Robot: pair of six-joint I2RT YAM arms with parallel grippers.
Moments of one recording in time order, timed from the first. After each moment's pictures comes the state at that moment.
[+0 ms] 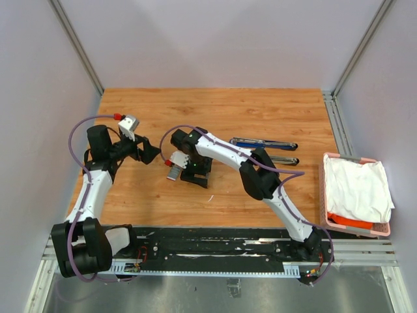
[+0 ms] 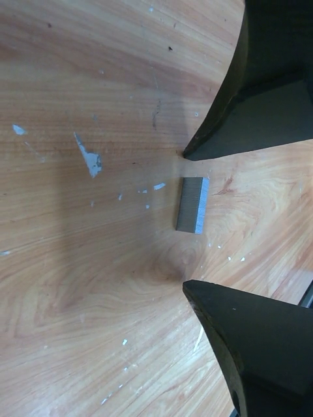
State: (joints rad) left arm 0.18 1.12 0.72 -0.07 0.82 0.21; right arm 0.91 2.44 2.16 -1.26 -0.09 -0.49
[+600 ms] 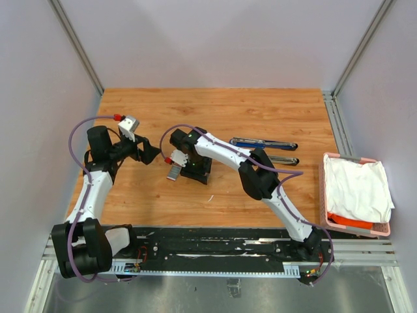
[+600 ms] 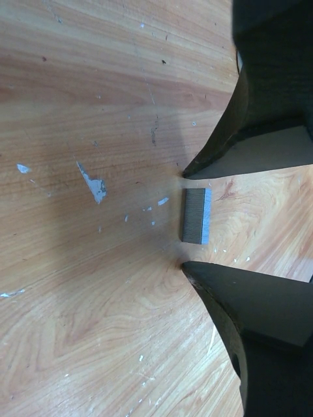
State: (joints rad) left arm 0.18 1.12 0.71 -0.05 0.81 0.22; right arm 0.92 2.46 2.19 -1.26 -0.04 -0.41
